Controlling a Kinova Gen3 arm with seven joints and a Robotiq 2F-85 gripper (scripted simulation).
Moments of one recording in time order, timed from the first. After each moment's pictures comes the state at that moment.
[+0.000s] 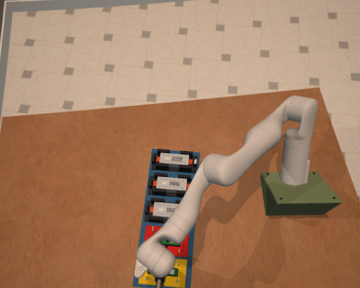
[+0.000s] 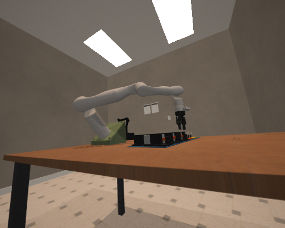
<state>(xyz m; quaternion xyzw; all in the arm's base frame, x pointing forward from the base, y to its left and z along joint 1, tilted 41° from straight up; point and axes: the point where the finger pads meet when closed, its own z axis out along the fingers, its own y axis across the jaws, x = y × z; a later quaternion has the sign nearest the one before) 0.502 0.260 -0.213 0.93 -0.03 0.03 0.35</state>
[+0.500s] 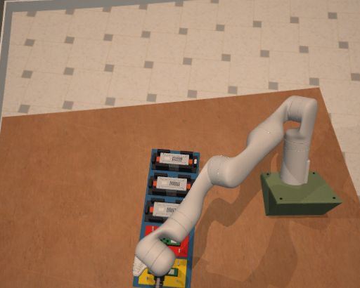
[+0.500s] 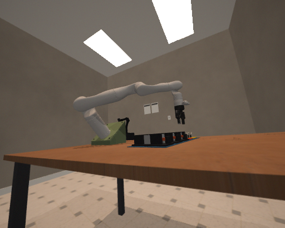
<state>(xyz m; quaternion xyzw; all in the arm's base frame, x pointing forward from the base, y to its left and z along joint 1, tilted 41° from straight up) 0.500 0.289 -0.179 0.94 -0.03 0.03 0.35</state>
